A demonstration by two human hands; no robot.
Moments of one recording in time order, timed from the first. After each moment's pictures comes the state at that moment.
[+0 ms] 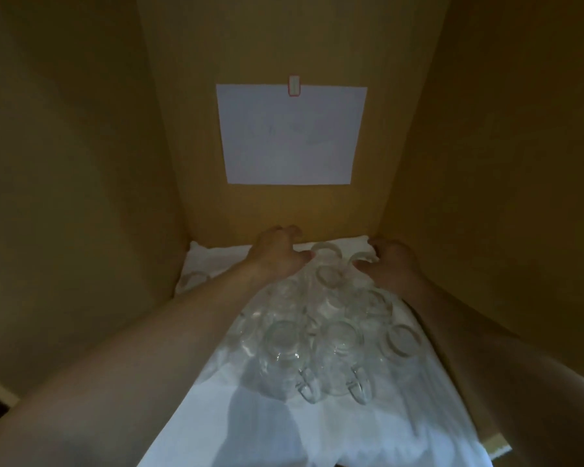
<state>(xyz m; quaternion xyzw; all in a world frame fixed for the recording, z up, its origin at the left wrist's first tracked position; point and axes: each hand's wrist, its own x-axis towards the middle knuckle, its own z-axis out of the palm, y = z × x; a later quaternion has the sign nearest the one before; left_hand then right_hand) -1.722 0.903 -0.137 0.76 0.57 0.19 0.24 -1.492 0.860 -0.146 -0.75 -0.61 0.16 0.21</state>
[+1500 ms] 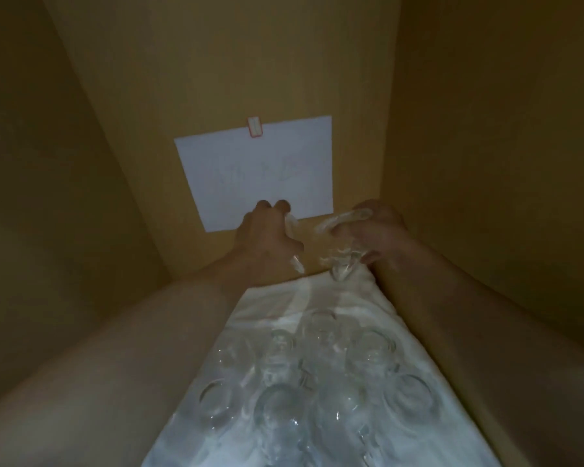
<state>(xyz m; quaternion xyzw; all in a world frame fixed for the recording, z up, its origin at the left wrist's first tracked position) -1.683 0.963 -0.055 0.80 0.57 0.21 0.06 -1.486 0.912 -0.056 -0.66 -0.49 0.35 0.45</state>
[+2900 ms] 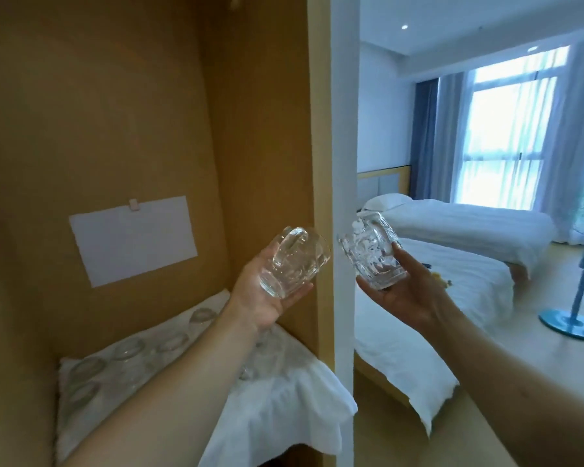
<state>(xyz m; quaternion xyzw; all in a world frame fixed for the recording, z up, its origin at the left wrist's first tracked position) -1.635 0.606 -0.027 0.42 0.15 0.30 0.84 -1.445 0.433 -0.043 -0.31 -0.19 0.43 0.82</state>
